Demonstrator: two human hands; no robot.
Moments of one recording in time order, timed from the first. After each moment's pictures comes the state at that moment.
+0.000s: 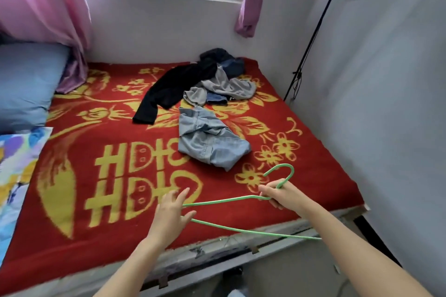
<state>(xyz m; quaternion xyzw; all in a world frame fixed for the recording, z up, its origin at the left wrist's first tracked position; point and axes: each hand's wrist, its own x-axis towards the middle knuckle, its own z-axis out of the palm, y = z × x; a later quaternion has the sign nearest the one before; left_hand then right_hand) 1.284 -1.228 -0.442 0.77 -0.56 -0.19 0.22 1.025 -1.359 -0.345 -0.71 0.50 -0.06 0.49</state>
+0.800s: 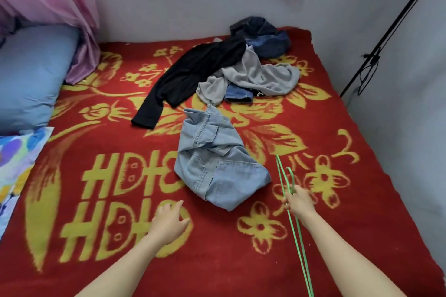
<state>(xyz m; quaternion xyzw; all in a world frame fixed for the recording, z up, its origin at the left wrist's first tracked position) 1.298 -1.507 -0.506 0.87 -0.37 -0.33 -0.04 1.043 -1.712 -0.515 -0.56 0.66 -0.08 0.49</state>
